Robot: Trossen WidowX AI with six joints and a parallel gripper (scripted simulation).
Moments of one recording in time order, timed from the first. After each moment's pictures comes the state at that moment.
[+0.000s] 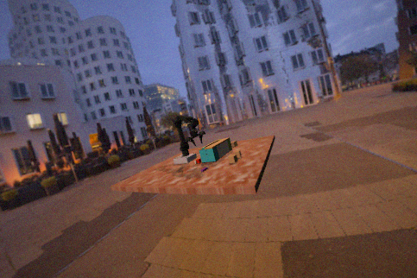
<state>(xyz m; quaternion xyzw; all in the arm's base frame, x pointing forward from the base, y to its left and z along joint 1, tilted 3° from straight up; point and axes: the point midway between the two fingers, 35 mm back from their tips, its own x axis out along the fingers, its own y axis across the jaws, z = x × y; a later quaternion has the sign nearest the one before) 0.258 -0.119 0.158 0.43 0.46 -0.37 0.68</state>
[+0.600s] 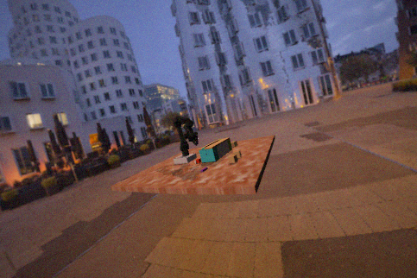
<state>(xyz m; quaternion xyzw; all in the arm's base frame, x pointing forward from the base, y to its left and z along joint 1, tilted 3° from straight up) 0.246 -0.133 0.162 0.75 0.21 -0.51 0.36</state>
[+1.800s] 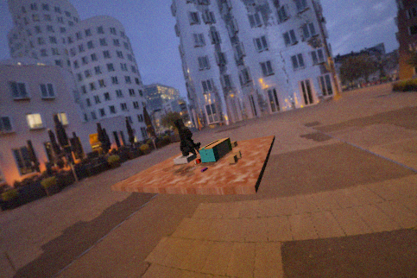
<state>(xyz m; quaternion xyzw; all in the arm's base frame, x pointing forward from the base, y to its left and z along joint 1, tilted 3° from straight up) 0.239 -0.142 0.069 0.86 -0.02 -0.51 -0.01</state>
